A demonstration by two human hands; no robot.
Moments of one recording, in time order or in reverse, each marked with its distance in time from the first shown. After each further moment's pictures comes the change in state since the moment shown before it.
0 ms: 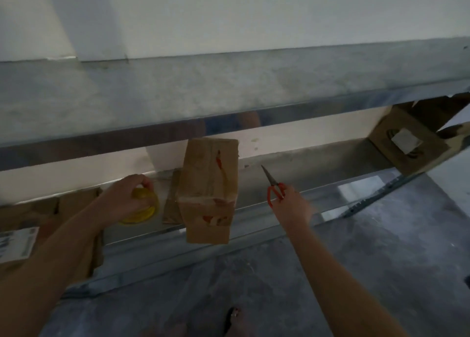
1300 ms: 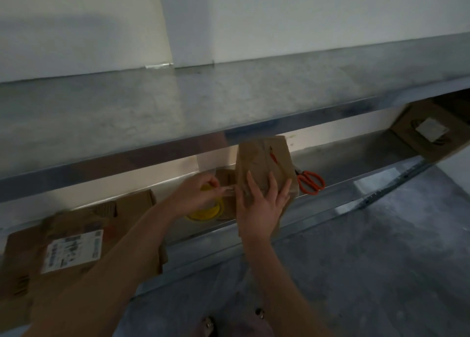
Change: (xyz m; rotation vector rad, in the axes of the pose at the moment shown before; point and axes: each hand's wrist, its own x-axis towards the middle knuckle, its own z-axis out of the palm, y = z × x) left_hand 0.005 -0.012 -0.013 -0.201 -0.138 0.170; right_hand -0.146 -0.211 0.070 0.316 0.440 -0.124
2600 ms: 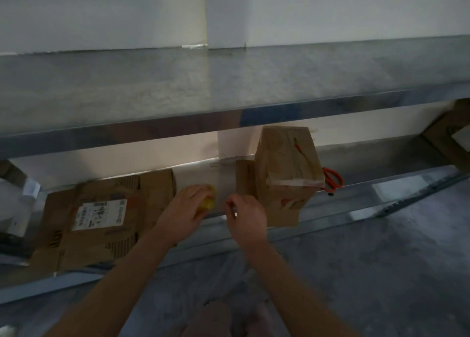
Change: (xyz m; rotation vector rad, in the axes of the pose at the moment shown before) left_hand -0.083 -0.076 0.029 0.406 0.219 0.248; right_hand -0.052 -0.004 0.003 0.067 -0.424 -0.361
